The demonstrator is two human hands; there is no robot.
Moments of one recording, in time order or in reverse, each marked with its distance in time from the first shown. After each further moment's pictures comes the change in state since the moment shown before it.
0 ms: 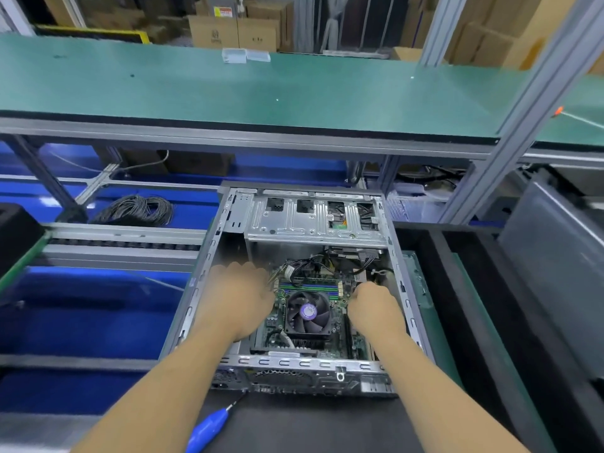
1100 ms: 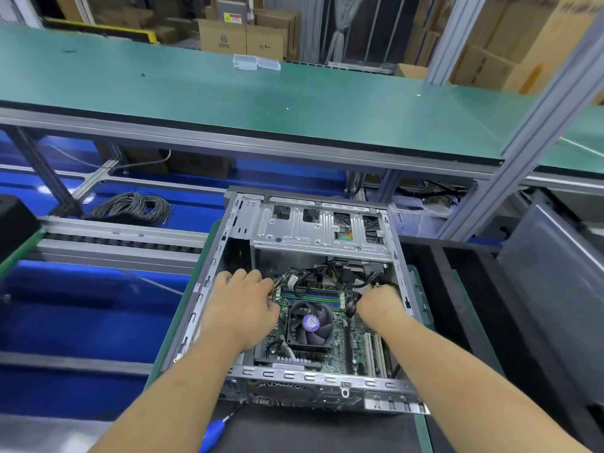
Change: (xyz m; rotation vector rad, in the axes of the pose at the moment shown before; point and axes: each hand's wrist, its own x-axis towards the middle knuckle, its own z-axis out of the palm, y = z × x) left_hand 0.000 0.001 0.001 0.065 -0.030 0.028; right_hand 0.059 0.004 0.005 -1.173 -0.205 -0.408
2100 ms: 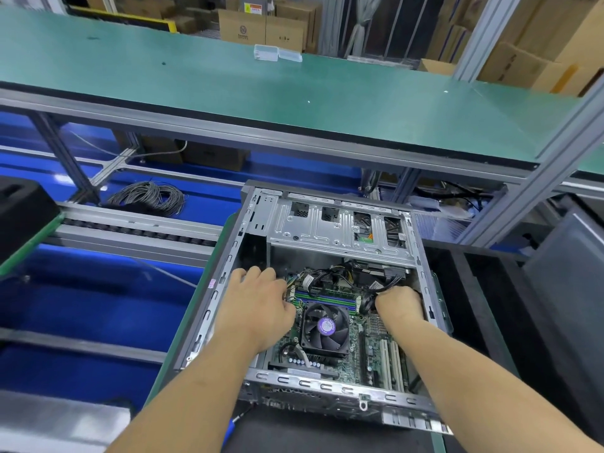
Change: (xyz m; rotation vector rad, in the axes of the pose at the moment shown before) left_hand -0.001 0.002 -0.001 -0.019 -0.018 -0.022; right_hand 0.015 0.000 0.010 0.116 0.117 0.156
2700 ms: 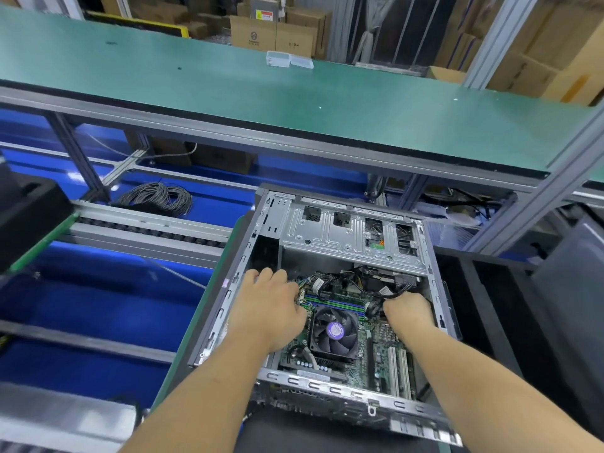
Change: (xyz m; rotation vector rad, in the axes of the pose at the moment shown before) left_hand -0.002 0.002 -0.004 -0.001 -0.024 0.017; right_hand -0.004 0.005 -0.002 0.042 -0.012 -0.016
